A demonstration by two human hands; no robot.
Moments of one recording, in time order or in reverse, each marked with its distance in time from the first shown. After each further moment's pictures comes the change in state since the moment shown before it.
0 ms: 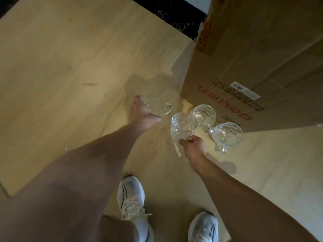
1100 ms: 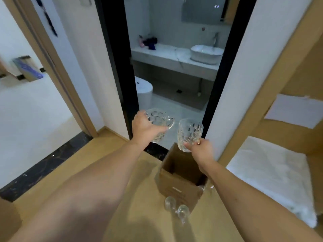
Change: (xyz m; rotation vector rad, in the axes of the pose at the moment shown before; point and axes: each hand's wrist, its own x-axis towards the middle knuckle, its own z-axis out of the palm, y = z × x) left_hand -0.350 0.494 -0.523 -0.336 0.225 0.458; right_hand -0.536 -0.388 -0.418 0.222 0.227 -0.584
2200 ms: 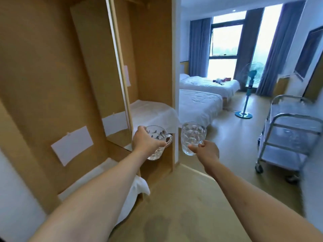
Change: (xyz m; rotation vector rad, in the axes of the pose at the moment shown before) left_hand -0.356 0.309 0.250 -0.208 -1.208 0.886; right_hand -0.330 0.116 -0.366 0.309 1.526 0.261
